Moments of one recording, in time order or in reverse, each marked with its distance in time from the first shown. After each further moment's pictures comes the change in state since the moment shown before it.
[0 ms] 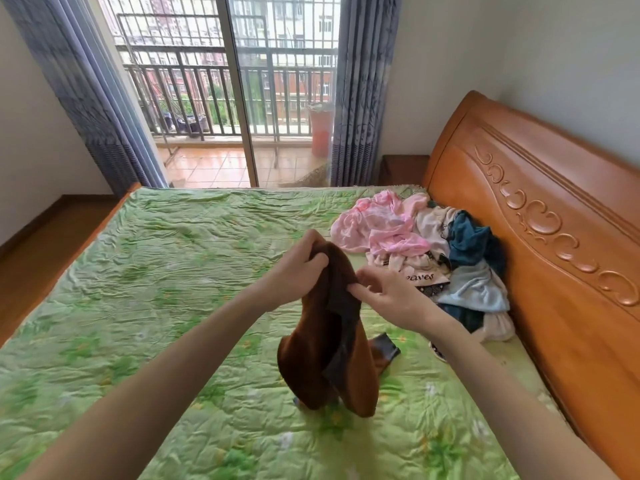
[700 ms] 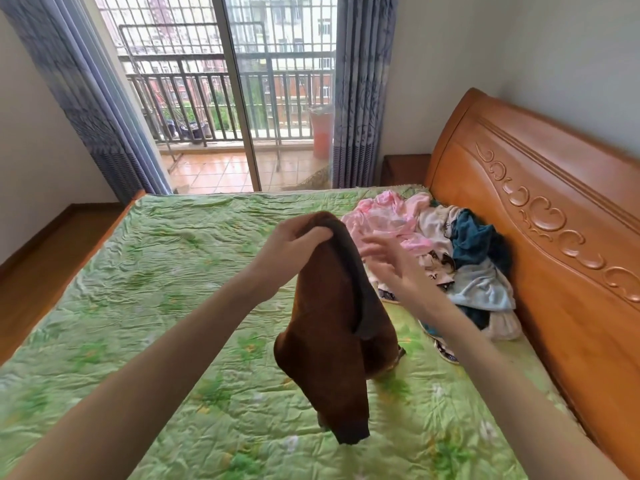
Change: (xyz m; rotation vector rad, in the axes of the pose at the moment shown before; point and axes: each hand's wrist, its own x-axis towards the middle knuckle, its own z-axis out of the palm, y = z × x) left_hand -0.007 0.041 -0.017 -0.291 0.144 0.061; right_hand 0.000 0.012 -0.015 0.216 0.178 -0.090
